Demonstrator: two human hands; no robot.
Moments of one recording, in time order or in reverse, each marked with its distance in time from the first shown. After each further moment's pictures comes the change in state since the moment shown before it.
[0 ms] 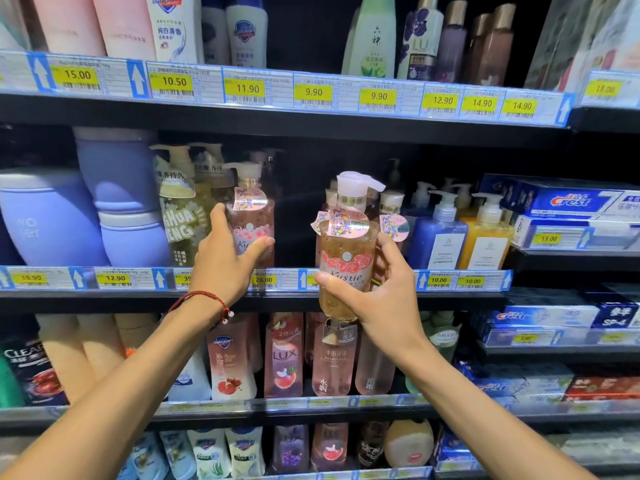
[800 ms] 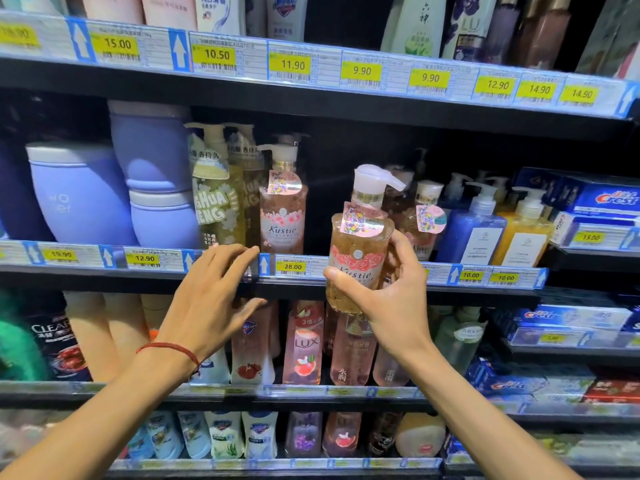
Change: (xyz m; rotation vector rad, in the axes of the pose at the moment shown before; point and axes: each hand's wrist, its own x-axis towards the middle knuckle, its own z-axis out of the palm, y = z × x) left_hand -0.049 -0.072 -0.047 0.610 -0.097 0.563; right_hand -0.008 0.004 0.036 0.014 0.066 -0.030
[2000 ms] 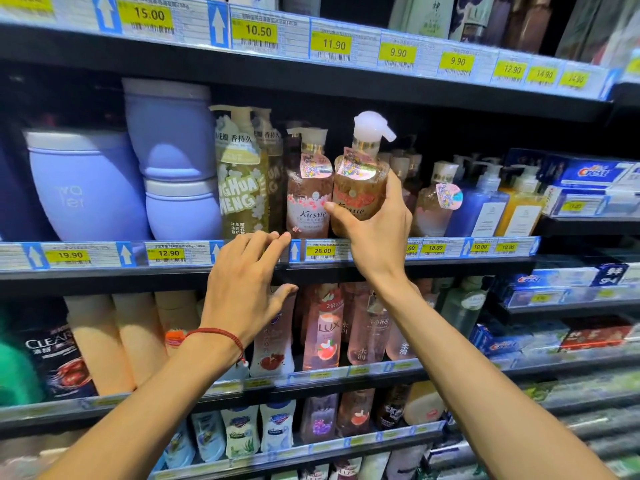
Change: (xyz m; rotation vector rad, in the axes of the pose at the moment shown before) left_hand 0.001 -0.015 0.016 -0.026 0.144 0.035; right_hand 0.045 0.002 0.080 -0.430 0.308 -0.082
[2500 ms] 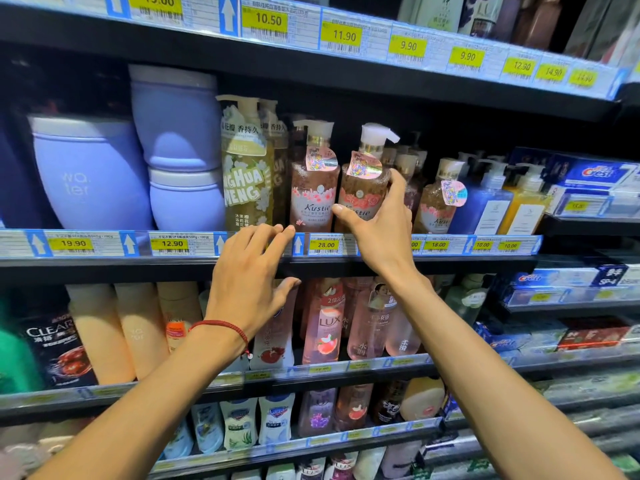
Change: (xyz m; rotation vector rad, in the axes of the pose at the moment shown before) left_hand -0.001 0.002 0.003 -0.029 0.009 -0.020; right_hand 0.003 0.008 -0.007 -0.101 -0.170 0.114
